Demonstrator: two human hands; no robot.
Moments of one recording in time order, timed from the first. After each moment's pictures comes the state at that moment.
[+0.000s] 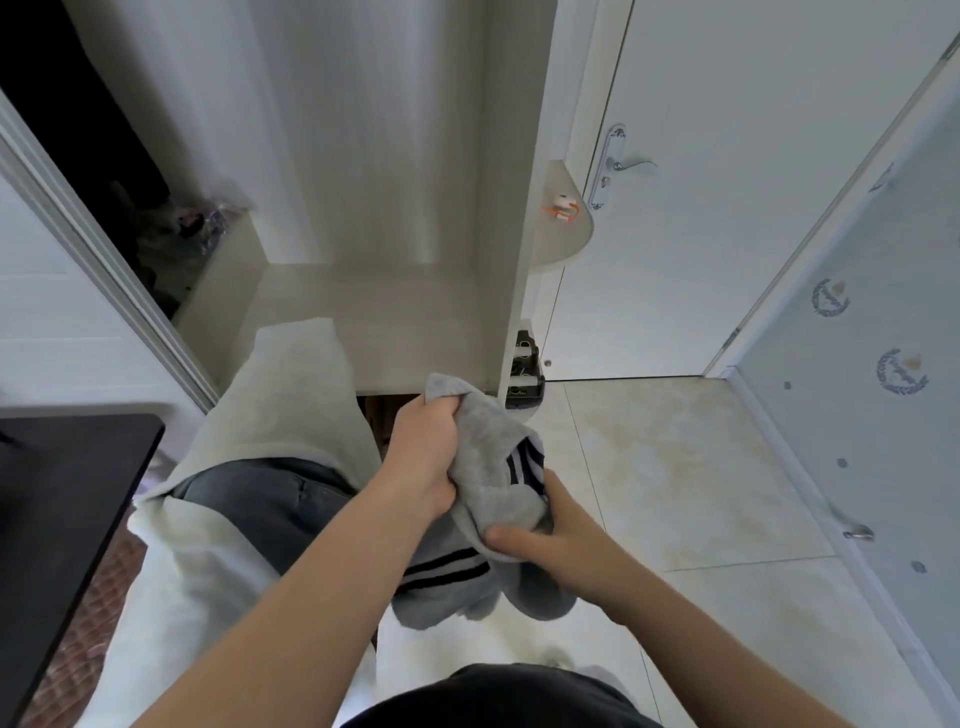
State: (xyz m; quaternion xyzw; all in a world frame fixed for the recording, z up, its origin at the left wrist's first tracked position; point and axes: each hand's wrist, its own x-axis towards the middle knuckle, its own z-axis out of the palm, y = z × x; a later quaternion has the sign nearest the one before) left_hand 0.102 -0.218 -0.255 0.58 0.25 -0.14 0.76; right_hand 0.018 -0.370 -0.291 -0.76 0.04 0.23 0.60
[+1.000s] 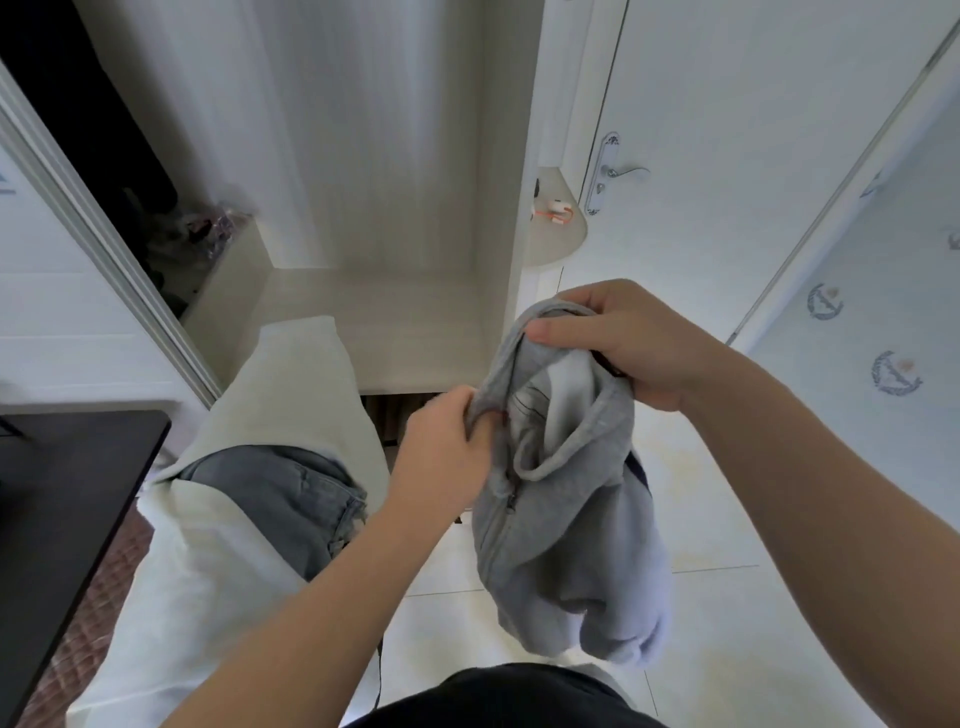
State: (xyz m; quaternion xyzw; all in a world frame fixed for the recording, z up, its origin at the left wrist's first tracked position) left_hand 0.068 -0.217 -0.268 0.90 -0.05 0.07 0.43; right_hand 0.086 -0.401 -0.142 -0.77 -0.07 0.13 0.62
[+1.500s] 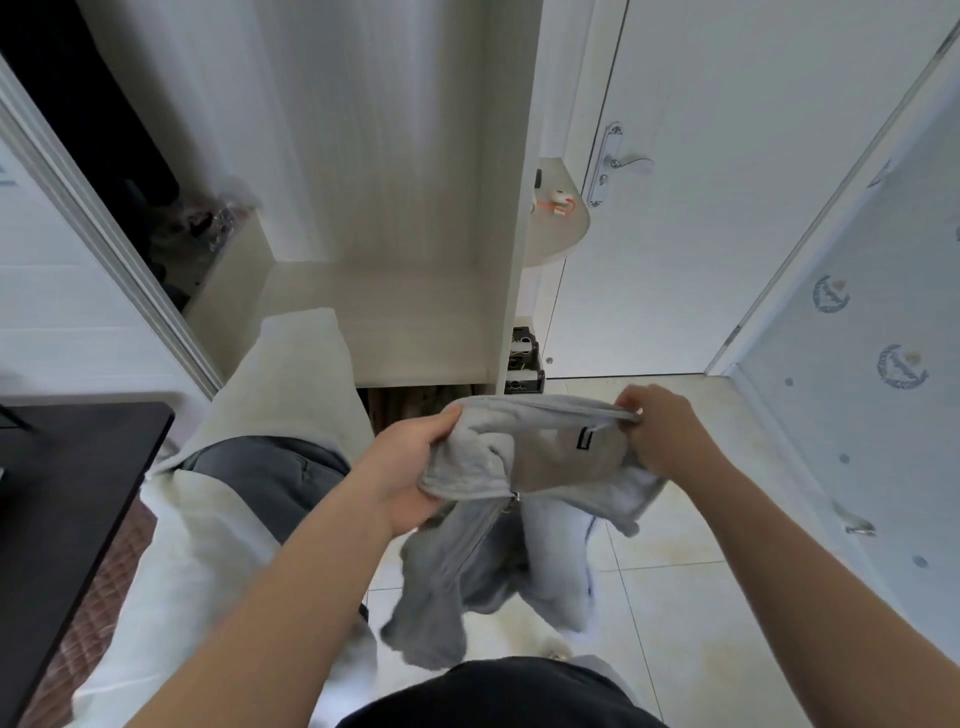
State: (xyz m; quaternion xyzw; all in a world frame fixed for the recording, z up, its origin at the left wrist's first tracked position) left_hand 0.068 -0.193 -0.269 0.51 0.16 -0.29 0.80; right_hand 0.086 -0.476 -0.285 -0.98 0.09 0.04 0.20
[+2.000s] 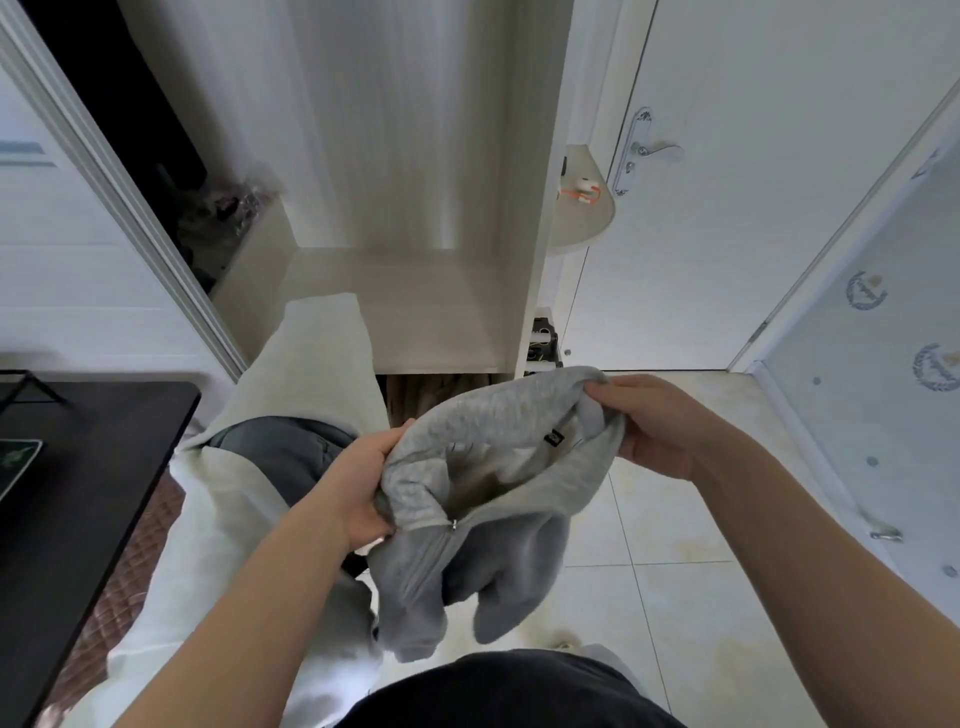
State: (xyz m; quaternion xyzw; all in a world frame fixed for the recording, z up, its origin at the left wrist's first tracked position) left_hand 0.053 -0.136 -0.297 0.43 0.24 -0.32 0.81; right_hand 0.075 -0.433 -0.250 -0.66 0.10 0.23 0.71
